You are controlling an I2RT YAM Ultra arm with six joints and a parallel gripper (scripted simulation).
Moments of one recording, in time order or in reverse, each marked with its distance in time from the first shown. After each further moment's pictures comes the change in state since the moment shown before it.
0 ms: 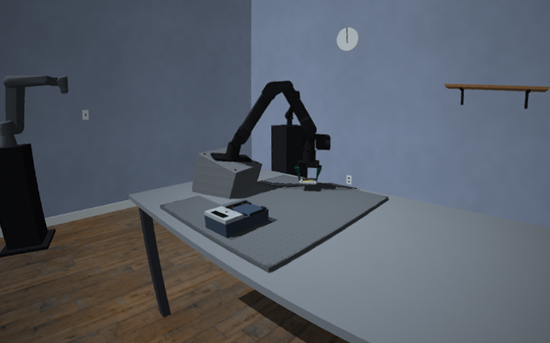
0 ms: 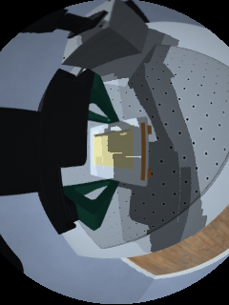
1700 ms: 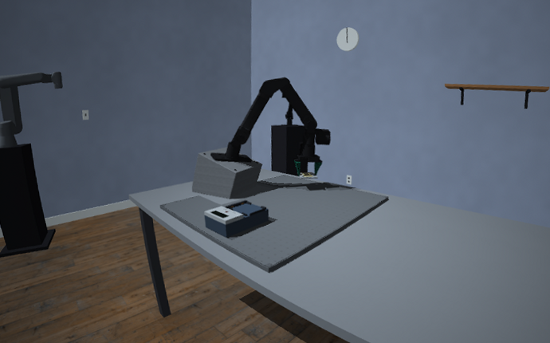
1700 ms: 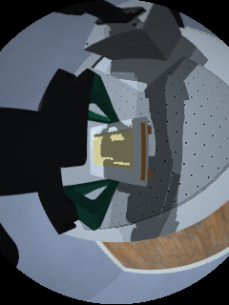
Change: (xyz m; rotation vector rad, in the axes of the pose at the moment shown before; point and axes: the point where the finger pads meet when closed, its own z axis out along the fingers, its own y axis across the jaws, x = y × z) arm -0.009 0.005 -0.025 -0.021 -0.015 -0.268
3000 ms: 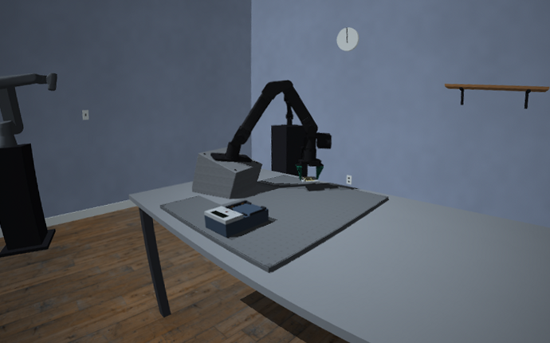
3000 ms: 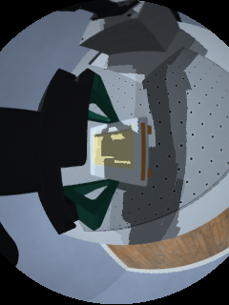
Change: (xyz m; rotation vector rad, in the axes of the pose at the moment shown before) arm 0.008 -0.008 0.019 0.018 0.016 0.012
